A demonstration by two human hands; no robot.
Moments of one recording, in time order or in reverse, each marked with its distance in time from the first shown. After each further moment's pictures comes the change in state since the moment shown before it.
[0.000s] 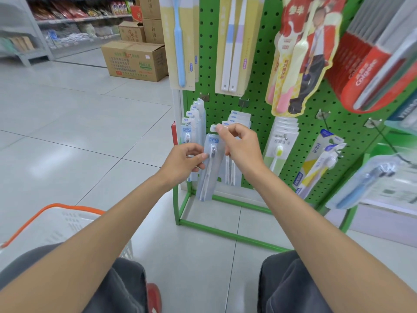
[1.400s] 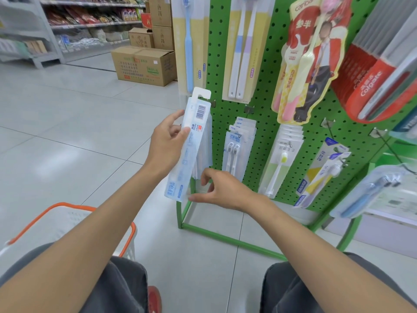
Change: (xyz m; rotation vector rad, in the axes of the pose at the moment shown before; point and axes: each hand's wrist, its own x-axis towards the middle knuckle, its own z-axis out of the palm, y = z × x) left_hand -0.002 0.031 -0.037 -0.019 0.332 0.182; right_hand -0.038 0.025 0.017 -0.615 -0.681 -0.039
